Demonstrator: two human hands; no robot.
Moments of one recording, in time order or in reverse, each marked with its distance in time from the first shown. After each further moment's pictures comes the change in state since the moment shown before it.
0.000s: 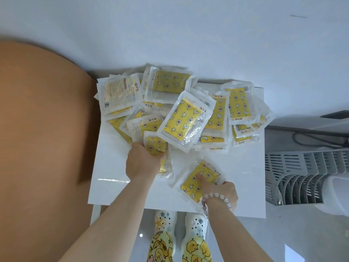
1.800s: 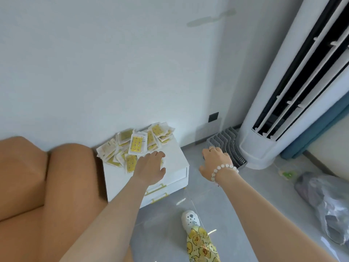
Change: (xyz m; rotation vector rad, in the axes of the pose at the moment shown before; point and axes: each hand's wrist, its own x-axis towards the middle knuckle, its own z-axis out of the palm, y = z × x) left_hand -0.367 -0.039 -0.146 0.745 0.036 1.294; right_hand -0.269 0.223 -0.263 -0.748 0.467 -0.857
